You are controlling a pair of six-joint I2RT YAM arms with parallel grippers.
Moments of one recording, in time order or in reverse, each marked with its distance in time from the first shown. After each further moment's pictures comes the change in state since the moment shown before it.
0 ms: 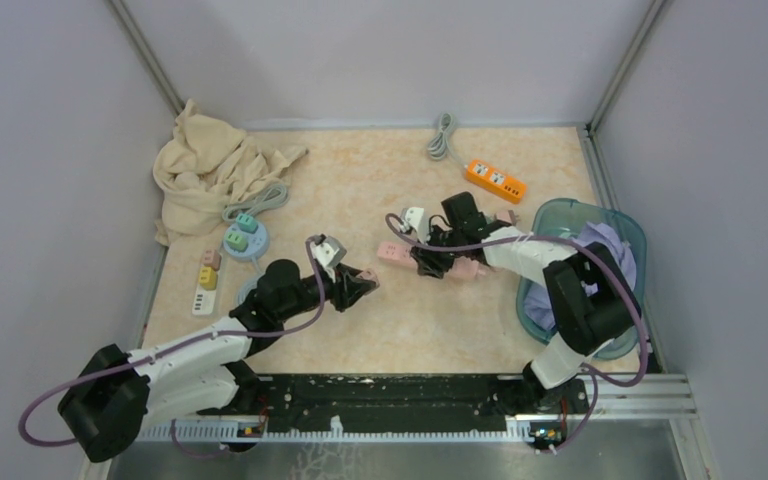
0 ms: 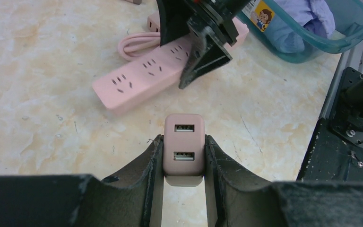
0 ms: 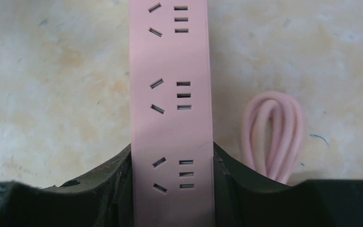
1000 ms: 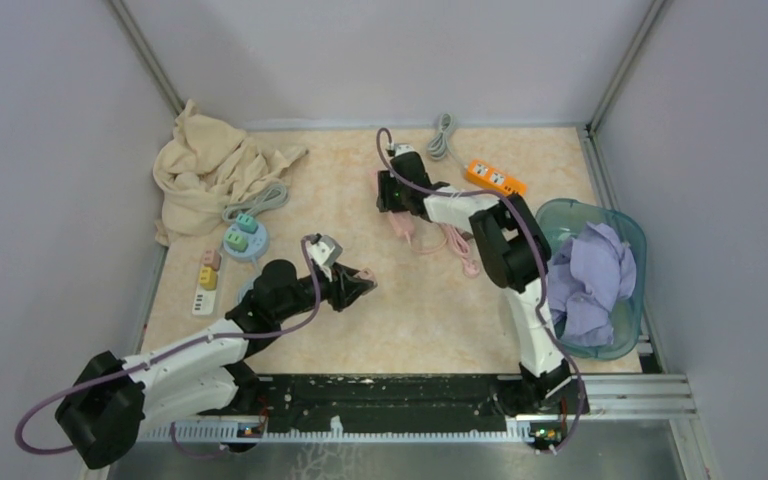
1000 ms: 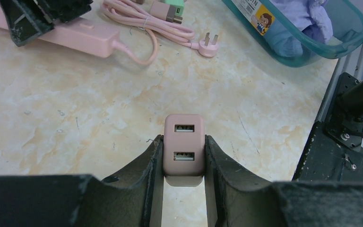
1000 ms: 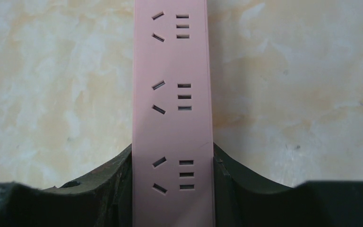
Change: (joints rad) left arm 0.012 -0.027 0.000 -0.036 0.001 -0.031; right arm 0.067 0.544 0.583 0.285 0.516 1.019
